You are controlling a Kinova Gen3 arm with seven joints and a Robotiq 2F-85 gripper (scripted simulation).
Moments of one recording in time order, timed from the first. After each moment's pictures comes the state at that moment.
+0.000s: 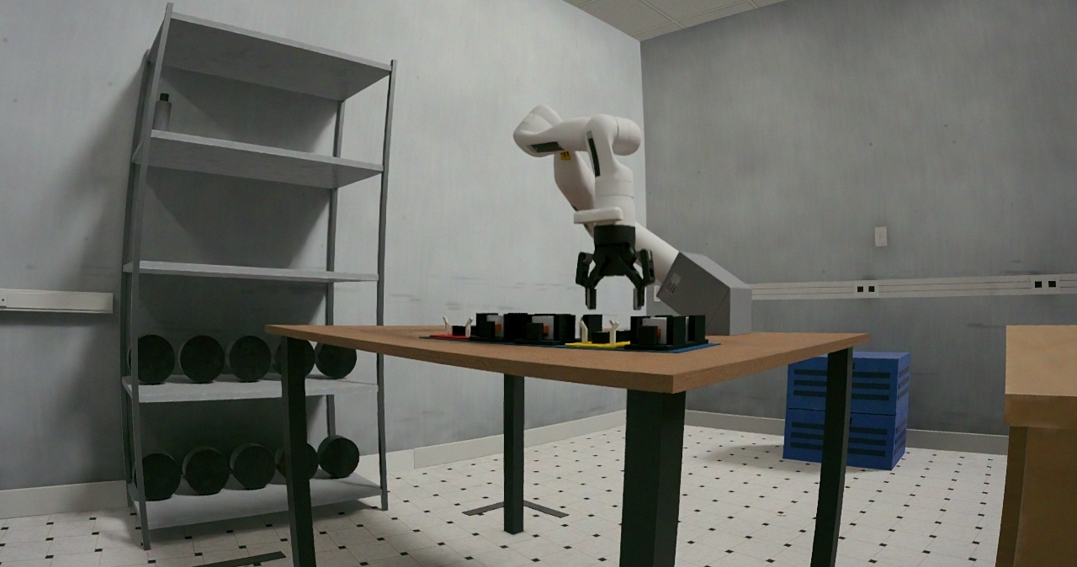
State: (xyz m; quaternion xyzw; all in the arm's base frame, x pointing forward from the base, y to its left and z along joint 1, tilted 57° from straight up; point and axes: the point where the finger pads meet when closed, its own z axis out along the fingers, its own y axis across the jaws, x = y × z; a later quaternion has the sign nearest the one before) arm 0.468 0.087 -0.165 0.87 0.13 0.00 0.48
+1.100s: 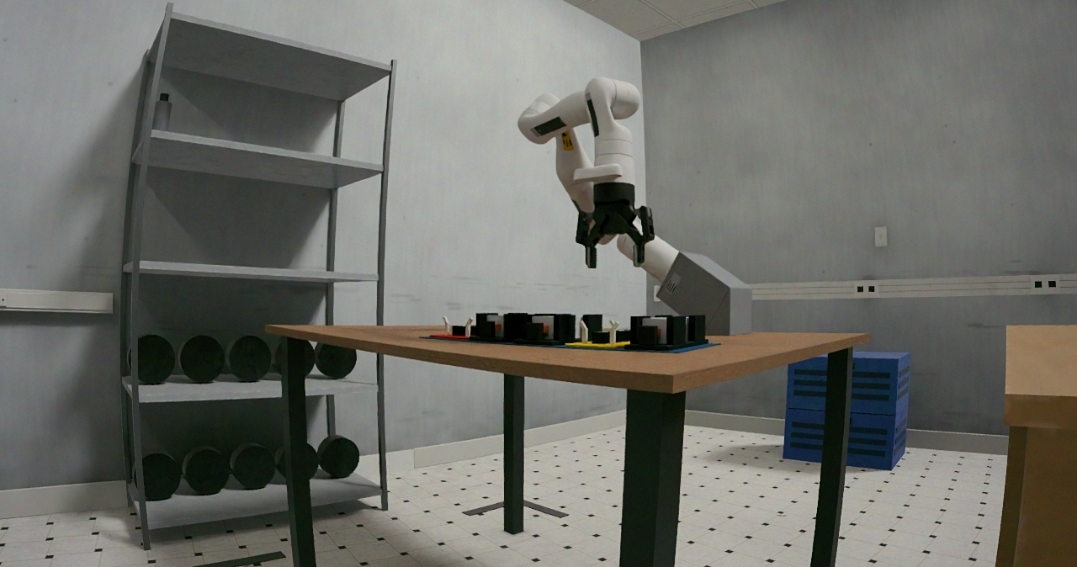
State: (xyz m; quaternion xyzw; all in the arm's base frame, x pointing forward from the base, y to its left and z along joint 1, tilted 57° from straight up) arm 0.458 0.147 -0.126 0.87 0.13 0.00 0.48
